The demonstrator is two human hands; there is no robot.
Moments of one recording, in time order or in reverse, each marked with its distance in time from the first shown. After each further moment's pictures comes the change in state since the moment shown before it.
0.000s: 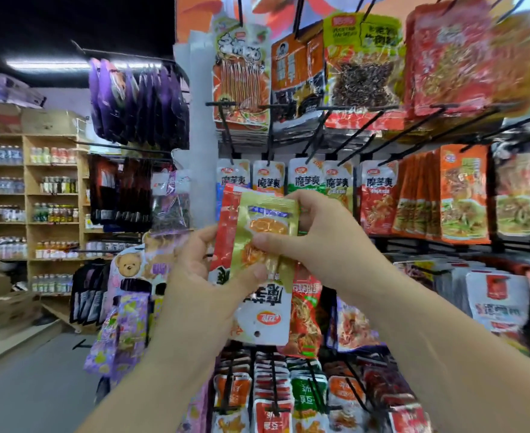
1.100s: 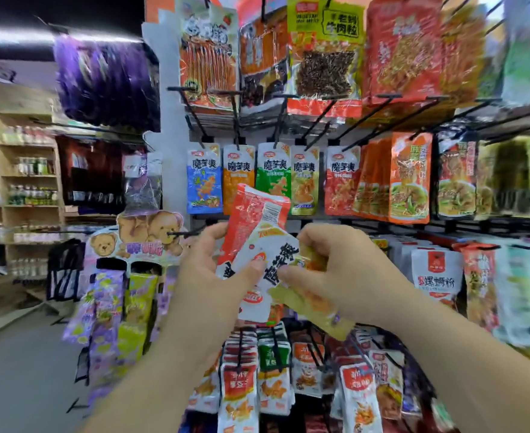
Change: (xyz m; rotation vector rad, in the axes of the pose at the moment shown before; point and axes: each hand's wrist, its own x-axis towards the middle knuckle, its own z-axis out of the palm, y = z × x) left_hand -0.029 -0.012 0.045 0.078 -0.006 -0.068; right_hand -0.070 0.025 -0.062 -0.562 -0.046 -0.115
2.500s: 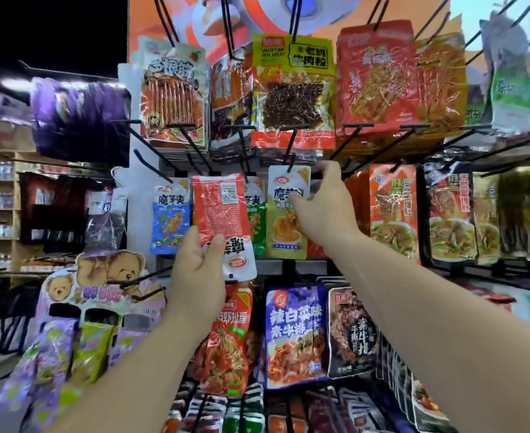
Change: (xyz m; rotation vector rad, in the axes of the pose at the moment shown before) left_hand 0.109 -0.043 0.061 0.079 0.121 0.186; right_hand 0.152 0.094 -0.034 0.227 0.462 0.209
